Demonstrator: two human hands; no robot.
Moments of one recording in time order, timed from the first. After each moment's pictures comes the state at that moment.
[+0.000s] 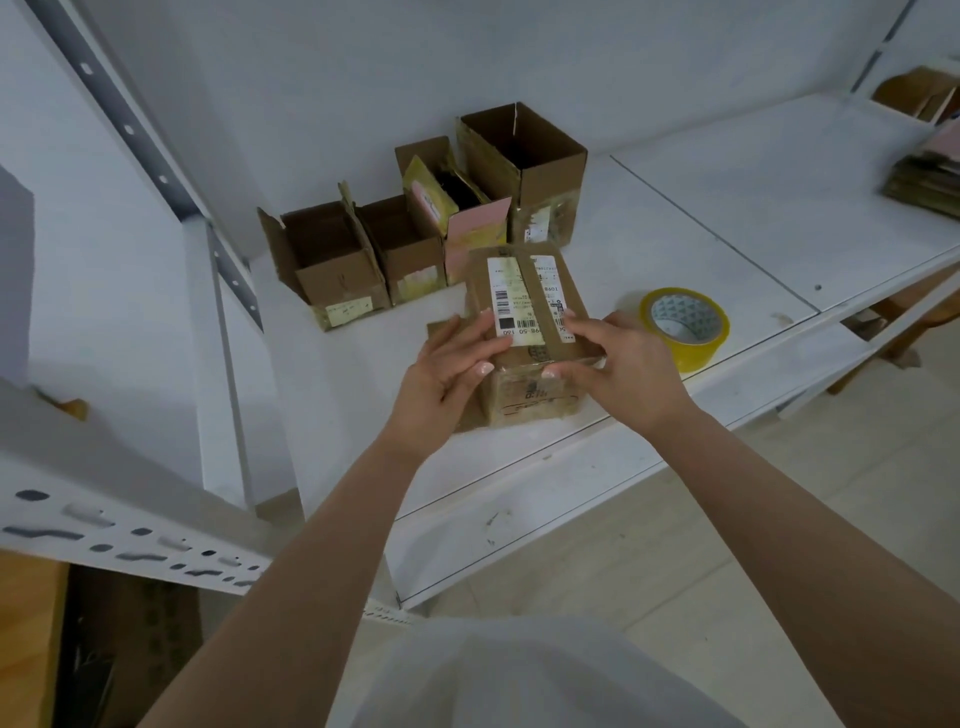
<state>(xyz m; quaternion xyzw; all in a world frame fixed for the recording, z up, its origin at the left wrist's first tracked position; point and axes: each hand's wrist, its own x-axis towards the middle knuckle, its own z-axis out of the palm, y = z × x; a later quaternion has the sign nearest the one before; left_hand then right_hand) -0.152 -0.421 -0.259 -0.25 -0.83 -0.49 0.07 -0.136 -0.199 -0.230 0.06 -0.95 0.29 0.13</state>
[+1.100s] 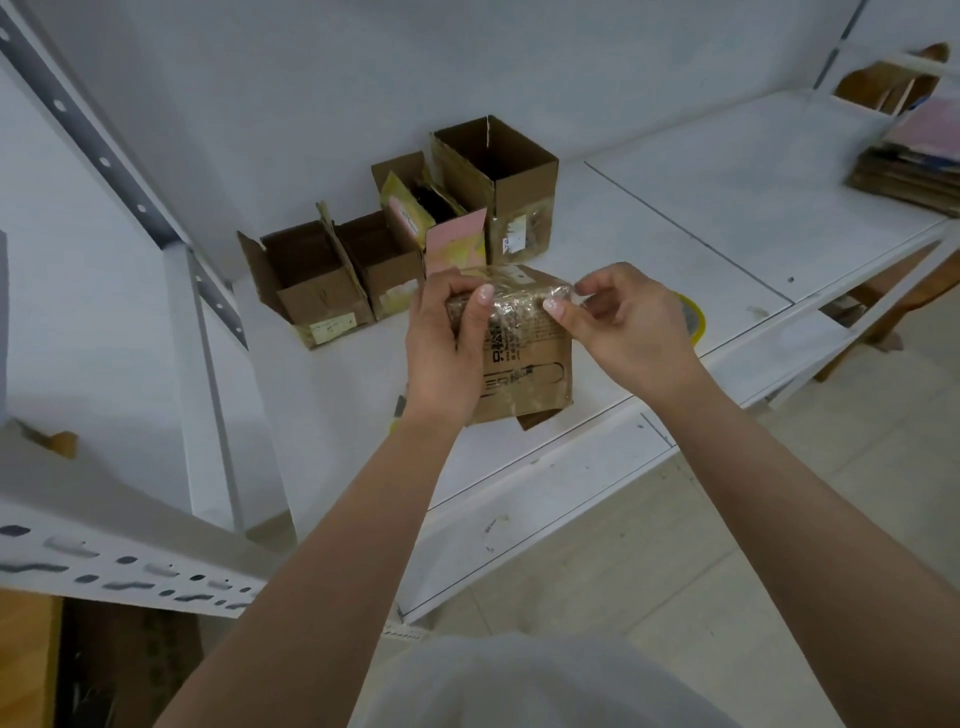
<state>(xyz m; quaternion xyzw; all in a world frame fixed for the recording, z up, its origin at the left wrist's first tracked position) -0.153 -0.373 -0.203 -0.10 -0.79 -0.59 0.16 -0.131 -0.201 -0.177 -0.05 -0.89 0.42 0.16</state>
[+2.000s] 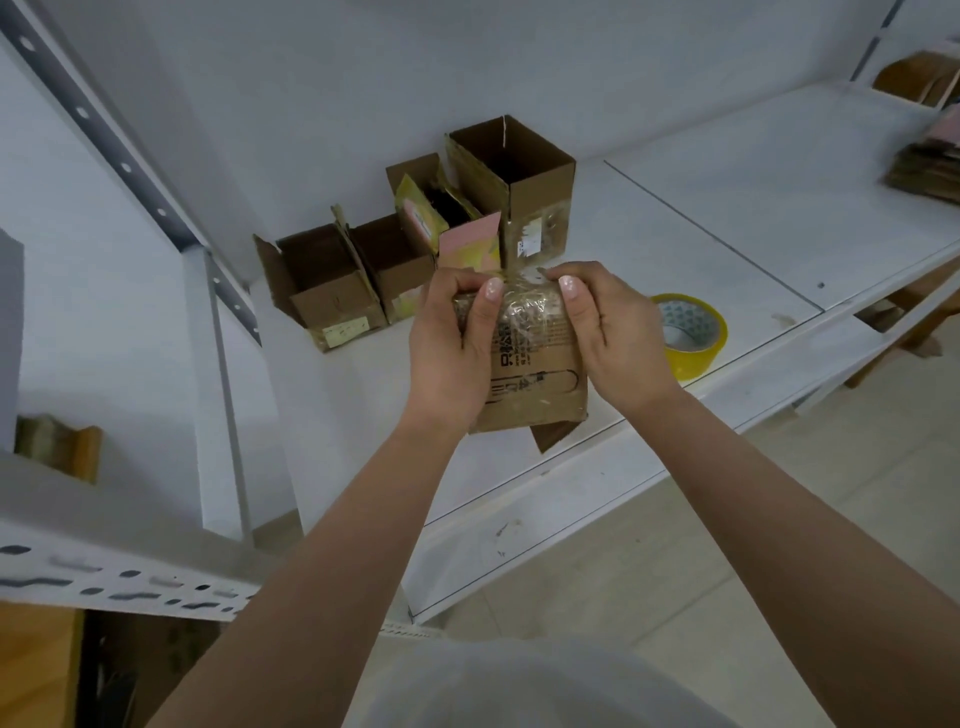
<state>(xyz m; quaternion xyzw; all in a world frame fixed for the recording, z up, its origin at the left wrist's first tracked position) -0.149 -0.372 -0.180 -0.07 -0.80 -0.58 0.14 -0.151 -0.213 -0.194 0.10 -0.87 0.41 0.26</state>
